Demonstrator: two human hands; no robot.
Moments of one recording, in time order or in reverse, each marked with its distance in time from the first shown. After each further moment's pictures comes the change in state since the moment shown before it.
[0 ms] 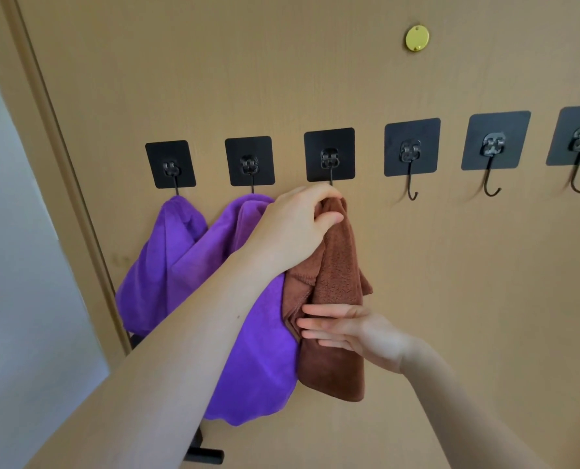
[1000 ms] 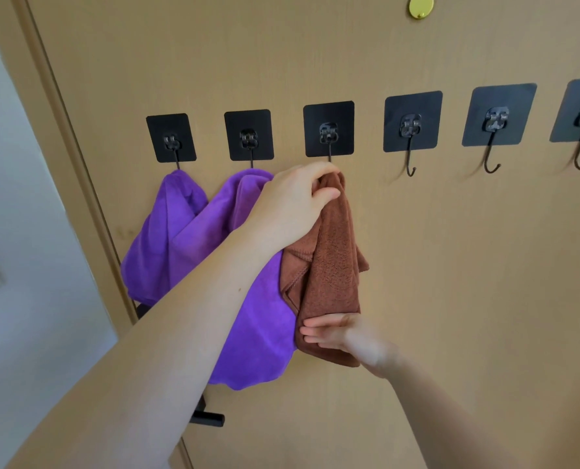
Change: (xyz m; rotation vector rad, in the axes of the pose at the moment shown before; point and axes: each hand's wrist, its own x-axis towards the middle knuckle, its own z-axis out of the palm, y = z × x) left_hand -0.005 0.006 0.004 -0.006 0.033 -0.070; right_hand 0.004 0.064 0.001 -0.094 0.151 0.072
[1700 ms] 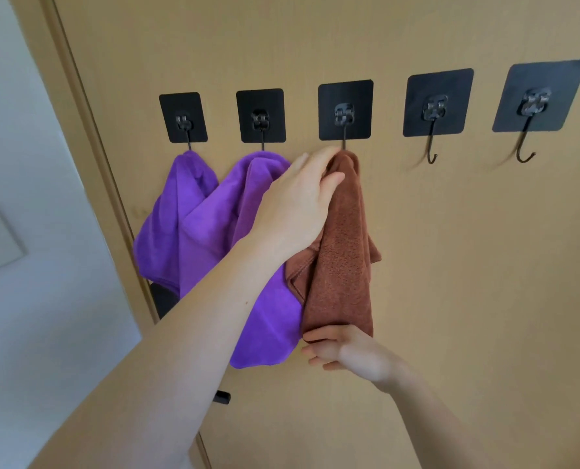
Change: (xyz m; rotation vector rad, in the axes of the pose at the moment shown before) left_hand -0.020 0.001 0.013 -0.003 0.094 -0.060; right_hand -0.022 0.000 0.017 -0.263 -0.103 0.105
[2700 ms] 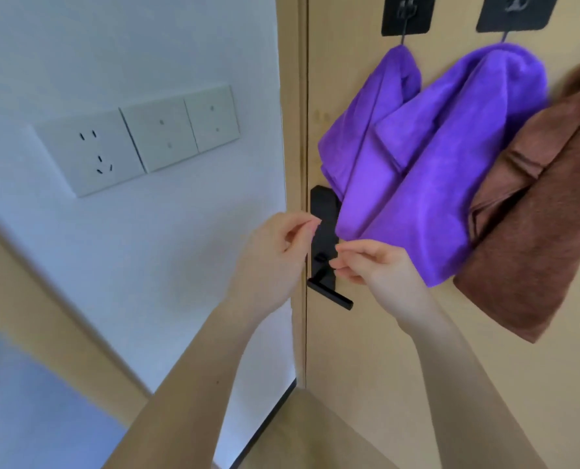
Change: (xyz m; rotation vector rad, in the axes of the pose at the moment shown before) left_hand -0.251 -0.065 -0.130 -0.048 0.191 -0.666; right_hand -0.019 -0.085 0.175 0.129 0.000 -0.231
